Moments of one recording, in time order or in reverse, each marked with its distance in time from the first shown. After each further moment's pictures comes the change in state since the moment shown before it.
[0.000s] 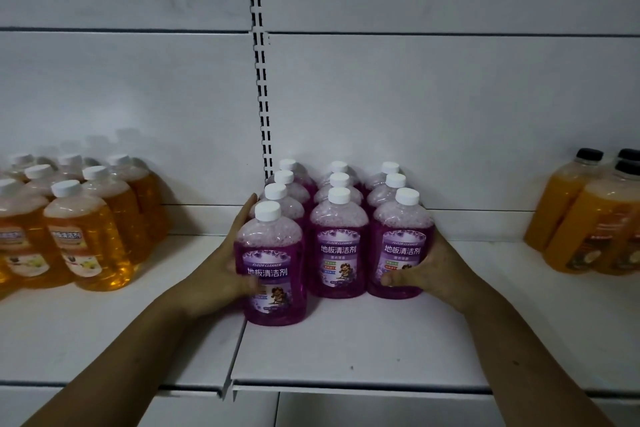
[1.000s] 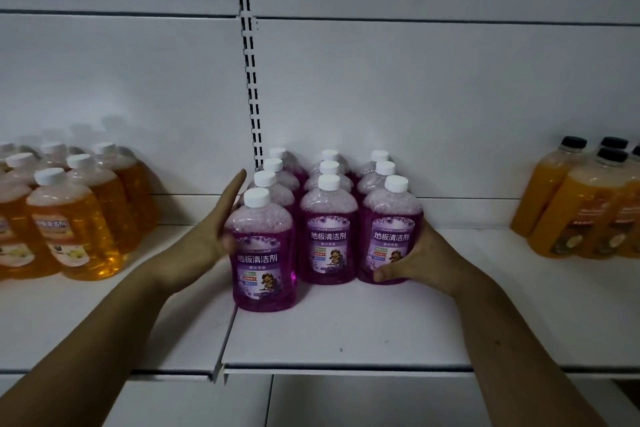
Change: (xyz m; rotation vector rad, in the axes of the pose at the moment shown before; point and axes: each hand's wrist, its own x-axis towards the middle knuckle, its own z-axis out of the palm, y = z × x) left_hand 0.004 0.008 -0.019 0.079 -0.018 0.000; right_hand 0.000 0.006 -0.009 -0.076 -0.080 0.059
